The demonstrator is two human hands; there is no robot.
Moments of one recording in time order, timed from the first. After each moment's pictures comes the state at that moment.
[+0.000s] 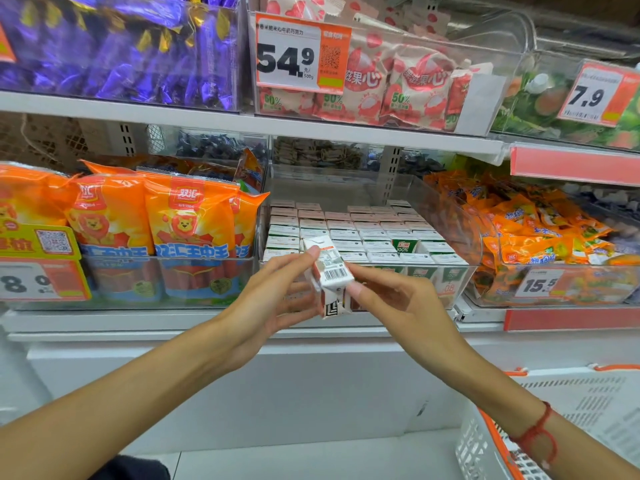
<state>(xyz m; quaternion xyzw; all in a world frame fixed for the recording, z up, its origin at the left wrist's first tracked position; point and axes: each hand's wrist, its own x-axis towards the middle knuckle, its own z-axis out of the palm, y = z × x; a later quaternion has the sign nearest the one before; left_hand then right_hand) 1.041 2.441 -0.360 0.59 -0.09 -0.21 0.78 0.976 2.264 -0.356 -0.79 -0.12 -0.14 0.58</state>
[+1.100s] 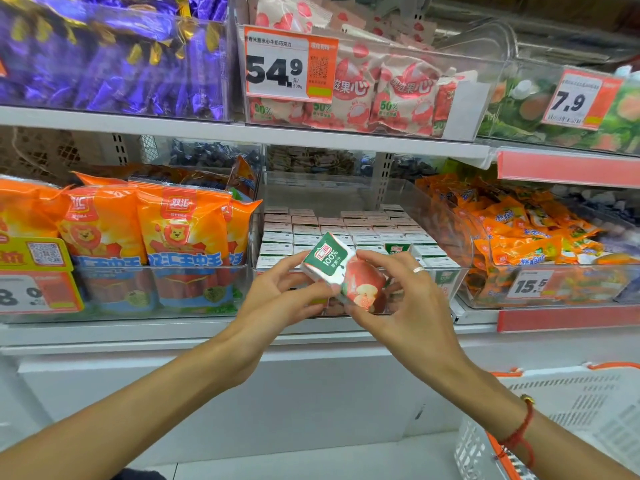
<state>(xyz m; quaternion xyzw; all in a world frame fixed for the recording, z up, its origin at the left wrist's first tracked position) 1.032 2.429 -0.361 0.62 -0.17 -0.11 0.76 0.978 2.257 -0.360 -0.89 -0.06 -0.32 0.32</state>
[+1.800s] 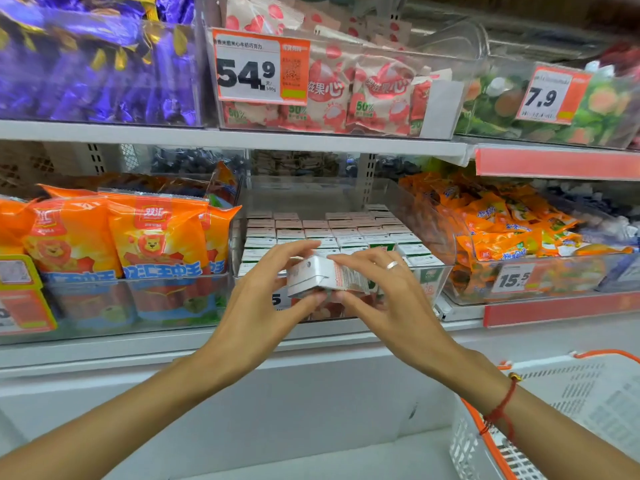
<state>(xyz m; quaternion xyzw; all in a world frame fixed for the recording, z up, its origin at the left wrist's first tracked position) 1.040 2.429 -0.363 0.76 -0.36 0.15 0.51 0.994 2.234 -0.363 -0.91 -0.14 -0.30 0.26</state>
